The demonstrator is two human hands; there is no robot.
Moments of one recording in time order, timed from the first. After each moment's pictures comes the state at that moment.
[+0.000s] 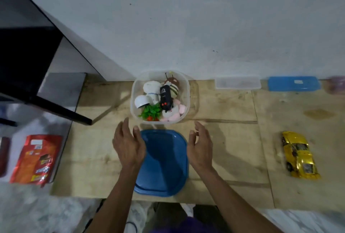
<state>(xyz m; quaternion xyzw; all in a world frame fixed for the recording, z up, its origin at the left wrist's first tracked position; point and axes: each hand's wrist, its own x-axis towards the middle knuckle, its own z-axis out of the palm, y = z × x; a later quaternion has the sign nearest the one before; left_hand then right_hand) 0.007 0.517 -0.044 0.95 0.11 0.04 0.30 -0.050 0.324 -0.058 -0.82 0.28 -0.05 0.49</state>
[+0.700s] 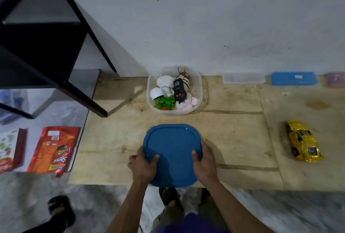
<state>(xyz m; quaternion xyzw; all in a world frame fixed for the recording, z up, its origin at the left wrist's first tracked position) -0.072 0.581 -0.061 0.89 0.21 -0.25 0.32 -0.127 0.384 -0.067 -0.78 0.34 0.12 0.51</state>
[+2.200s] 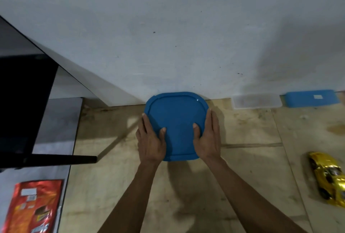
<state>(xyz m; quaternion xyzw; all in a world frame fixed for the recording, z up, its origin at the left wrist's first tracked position) 0.143 0.505 -0.047 0.94 0.03 -0.12 0.33 0.093 0.342 -0.068 -0.89 0.28 -0.05 0.36</state>
